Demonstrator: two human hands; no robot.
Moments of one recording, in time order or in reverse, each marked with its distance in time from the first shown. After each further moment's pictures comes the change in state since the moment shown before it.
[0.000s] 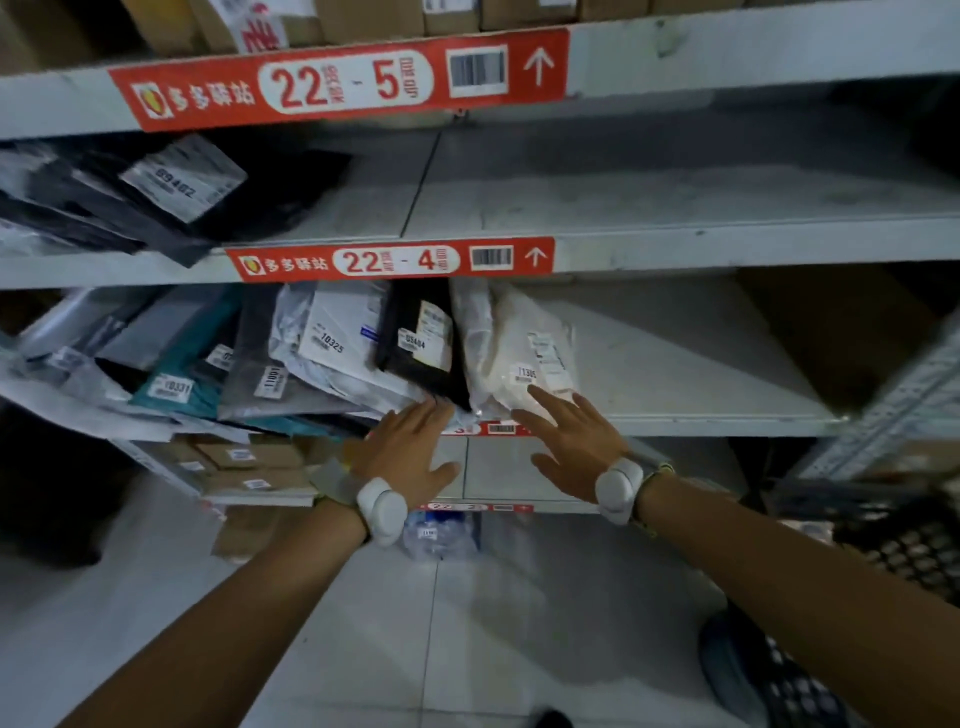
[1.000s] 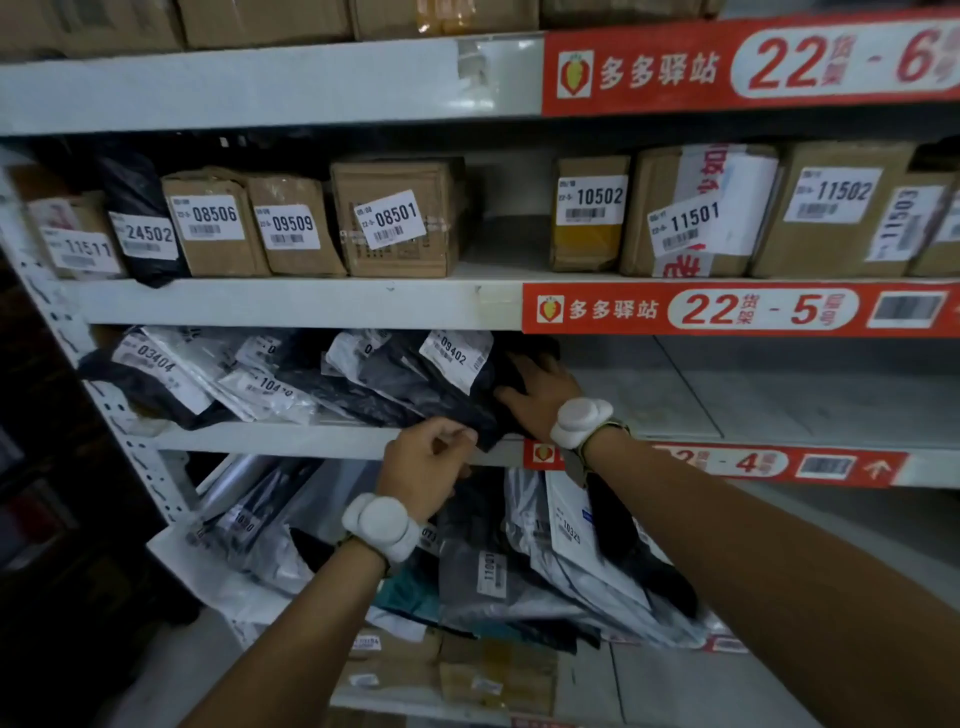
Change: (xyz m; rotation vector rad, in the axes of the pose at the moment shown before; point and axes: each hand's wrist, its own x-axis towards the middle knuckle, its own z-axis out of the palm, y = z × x) left_hand 0.025 -0.312 -0.189 -0.914 0.601 -0.075; right_hand 0.405 -0.243 -0.132 0.294 0.295 0.205
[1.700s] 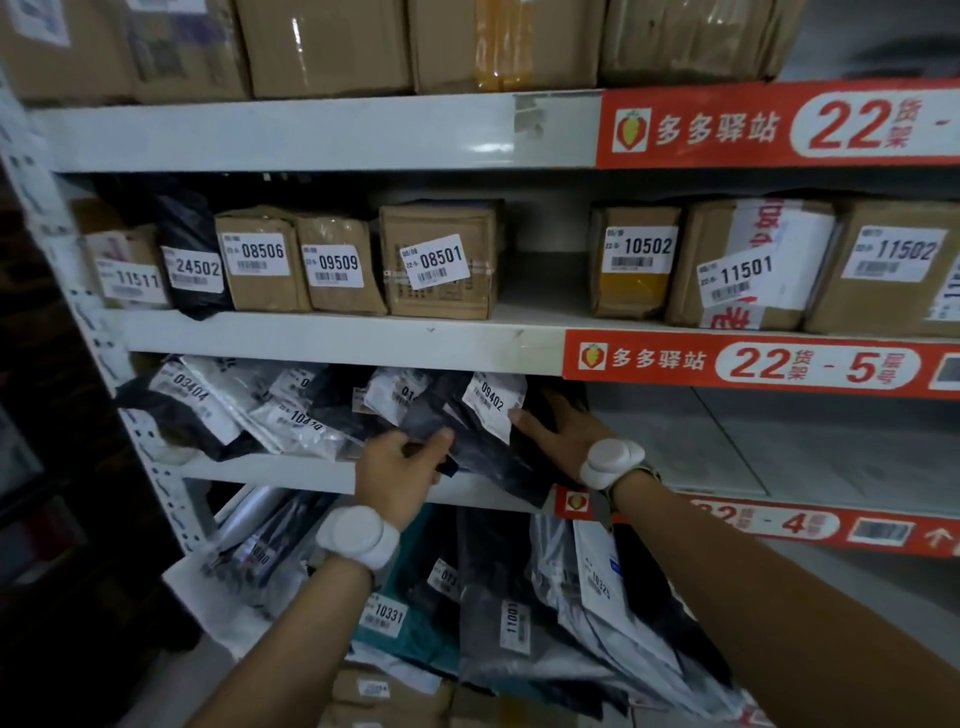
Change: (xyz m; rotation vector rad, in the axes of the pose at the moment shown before) left_hand 0.031 -0.006 -0.042 -0.207 0.244 -0.141; right_hand 0.006 -0.004 0.001 0.176 -0.054 0.072
